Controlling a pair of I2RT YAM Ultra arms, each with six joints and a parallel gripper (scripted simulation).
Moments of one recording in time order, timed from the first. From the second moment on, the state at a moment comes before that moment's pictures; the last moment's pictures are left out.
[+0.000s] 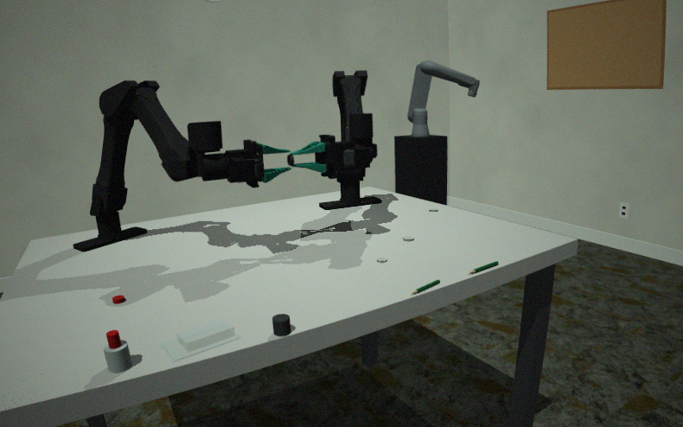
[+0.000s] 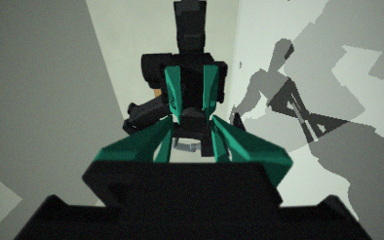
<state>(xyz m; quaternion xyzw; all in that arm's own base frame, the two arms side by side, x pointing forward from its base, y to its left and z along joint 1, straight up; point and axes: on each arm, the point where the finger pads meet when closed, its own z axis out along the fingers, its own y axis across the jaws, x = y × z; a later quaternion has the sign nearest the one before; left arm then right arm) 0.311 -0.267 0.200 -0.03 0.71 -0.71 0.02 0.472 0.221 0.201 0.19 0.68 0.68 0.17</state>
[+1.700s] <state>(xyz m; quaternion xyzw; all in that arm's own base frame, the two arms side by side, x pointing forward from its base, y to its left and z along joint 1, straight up) 0.312 -0.266 0.200 -0.03 0.71 -0.71 0.03 0.473 0.220 0.199 0.19 0.68 0.68 0.17</state>
